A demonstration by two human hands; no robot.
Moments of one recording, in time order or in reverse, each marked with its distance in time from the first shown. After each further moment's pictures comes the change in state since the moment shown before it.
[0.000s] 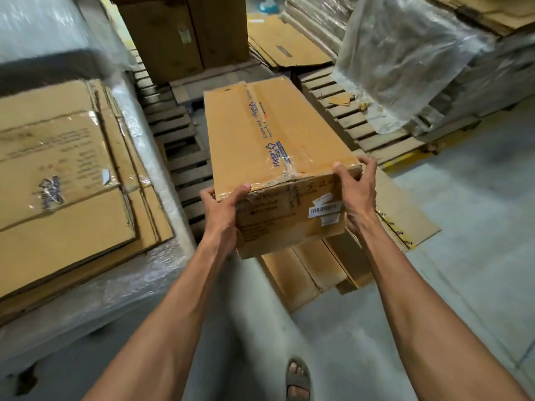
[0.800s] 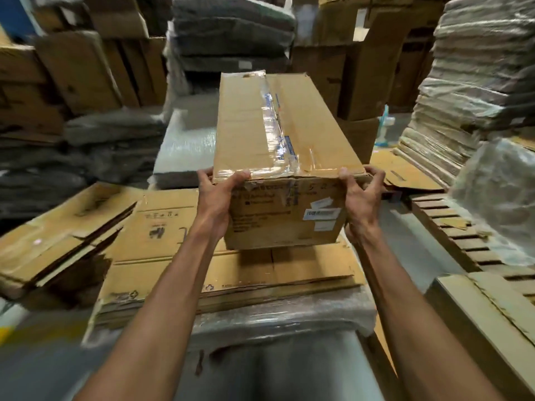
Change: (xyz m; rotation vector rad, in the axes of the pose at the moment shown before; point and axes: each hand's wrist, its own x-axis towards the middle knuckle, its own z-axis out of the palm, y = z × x) left_hand -0.221 0.322 -0.449 -0.065 0.149 0.606; right_hand -0.379 -0.310 0.282 0.384 -0.315 -0.378
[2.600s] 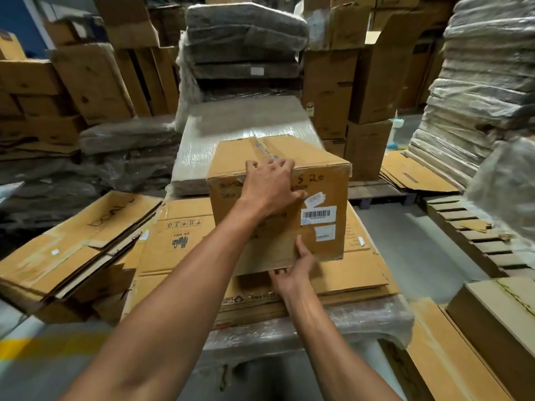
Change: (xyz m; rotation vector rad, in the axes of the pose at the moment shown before) left_hand 0.066 0.014 0.009 1.654 -0.236 0.768; right_hand -0.125 0.106 0.160 0.896 0.085 0.923
